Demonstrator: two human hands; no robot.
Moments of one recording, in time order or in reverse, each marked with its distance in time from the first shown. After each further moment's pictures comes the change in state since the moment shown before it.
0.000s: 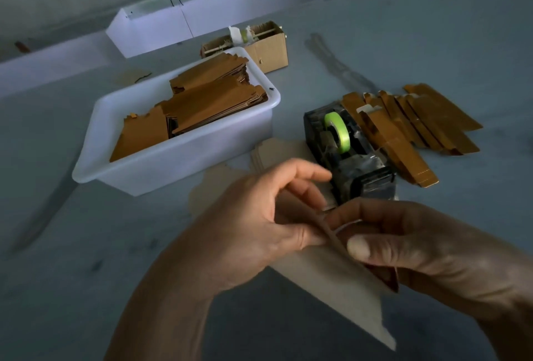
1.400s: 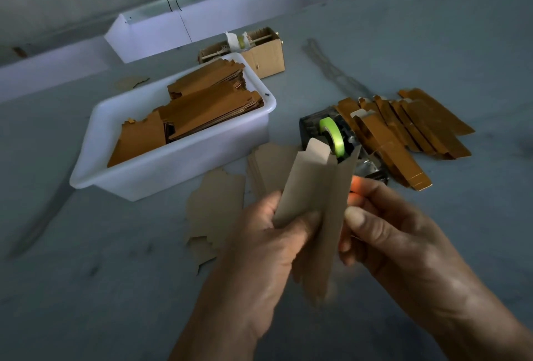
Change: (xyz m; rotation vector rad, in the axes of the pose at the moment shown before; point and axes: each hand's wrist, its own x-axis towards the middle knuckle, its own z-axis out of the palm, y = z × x) left_hand -0.003 0.002 0.049 -0.564 0.338 -0.280; right_hand 0.014 0.021 0.018 0.215 0.295 -0.522
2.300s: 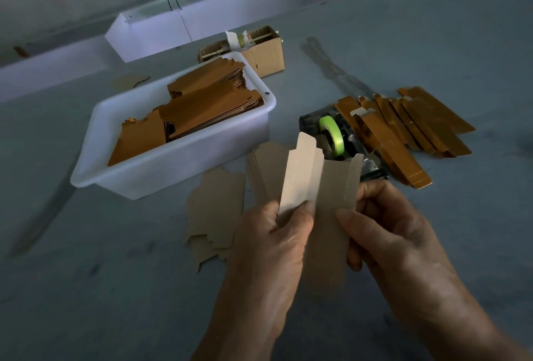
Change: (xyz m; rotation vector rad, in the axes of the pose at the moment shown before) left_hand -0.004 -0.003 0.012 0.094 0.174 0.048; right_hand -0.001 0.012 0.006 -0.172 0.185 -0.085
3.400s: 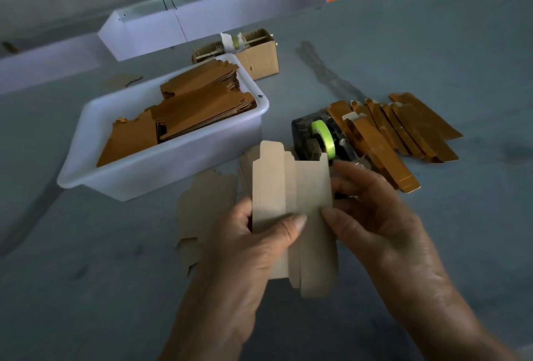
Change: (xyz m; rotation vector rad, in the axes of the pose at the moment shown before) left_hand 0.005 -0.006 -0.016 -0.147 -0.052 -0.053; right_hand 0.006 -0.003 -0.001 -0.214 0.048 -0.109
